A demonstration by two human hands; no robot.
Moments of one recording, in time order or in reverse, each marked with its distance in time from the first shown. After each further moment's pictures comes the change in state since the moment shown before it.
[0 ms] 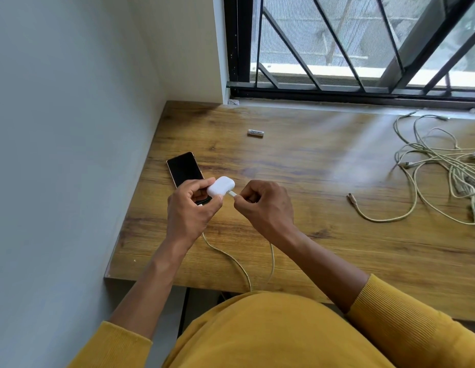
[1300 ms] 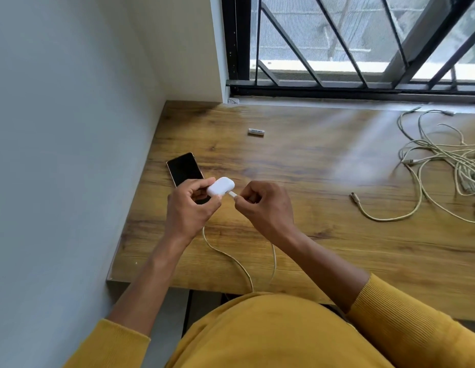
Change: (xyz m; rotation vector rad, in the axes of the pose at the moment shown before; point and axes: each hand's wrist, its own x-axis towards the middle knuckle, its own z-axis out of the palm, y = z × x) left_hand 0.011 -0.002 -0.002 -0.006 -0.047 -0.063; right_hand 0.005 0.008 0.005 0.102 -0.010 0.013
